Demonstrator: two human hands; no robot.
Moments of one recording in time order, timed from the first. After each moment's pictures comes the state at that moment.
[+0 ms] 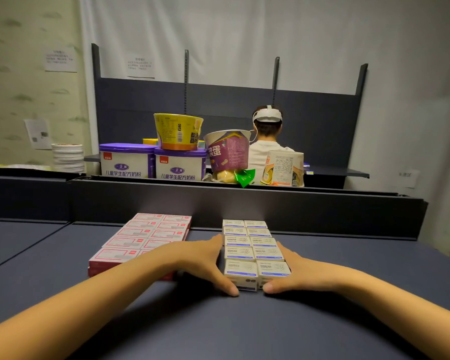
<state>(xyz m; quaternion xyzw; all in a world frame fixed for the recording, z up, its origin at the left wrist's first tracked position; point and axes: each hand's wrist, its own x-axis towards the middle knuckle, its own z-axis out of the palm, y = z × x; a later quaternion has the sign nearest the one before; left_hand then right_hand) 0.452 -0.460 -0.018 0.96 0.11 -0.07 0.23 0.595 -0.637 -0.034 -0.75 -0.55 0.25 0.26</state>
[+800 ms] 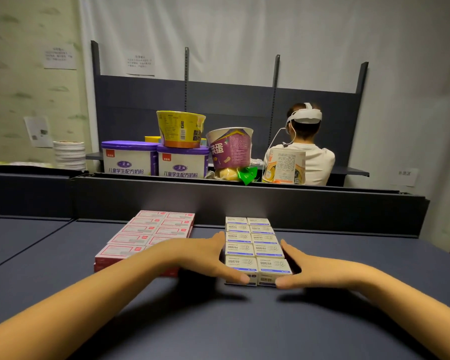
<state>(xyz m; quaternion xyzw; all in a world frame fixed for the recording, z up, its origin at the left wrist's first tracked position) 0.436 -0.470 -0.009 0.96 0.10 -0.08 0.26 0.595 -0.650 -0.027 -0.82 -0.48 0.25 0.18</state>
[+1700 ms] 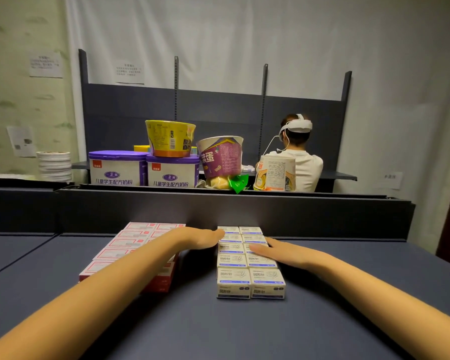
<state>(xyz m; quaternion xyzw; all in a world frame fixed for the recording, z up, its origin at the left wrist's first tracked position) 0.519 -0.408 -0.022 0.92 0.29 -0.09 0.26 0.615 -0.601 -0.018 -0.82 -0.43 0.26 0.25</state>
